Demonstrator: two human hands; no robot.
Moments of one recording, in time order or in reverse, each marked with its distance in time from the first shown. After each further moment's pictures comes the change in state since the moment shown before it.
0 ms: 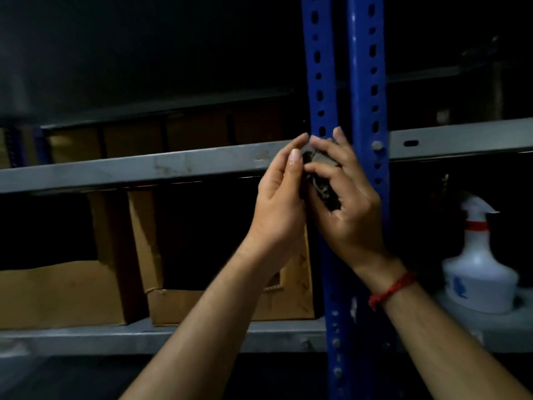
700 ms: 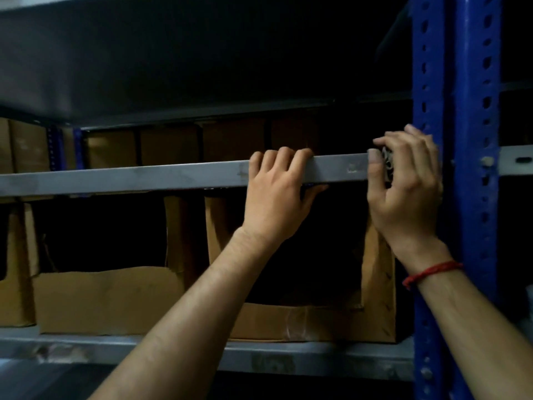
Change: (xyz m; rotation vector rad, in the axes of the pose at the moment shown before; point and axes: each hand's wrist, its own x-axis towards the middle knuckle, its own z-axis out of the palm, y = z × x) left_hand 0.051 0.033 -0.153 1.687 0.063 0.598; right_hand 0.043 -0.006 0.073 -0.445 0.188 0.100
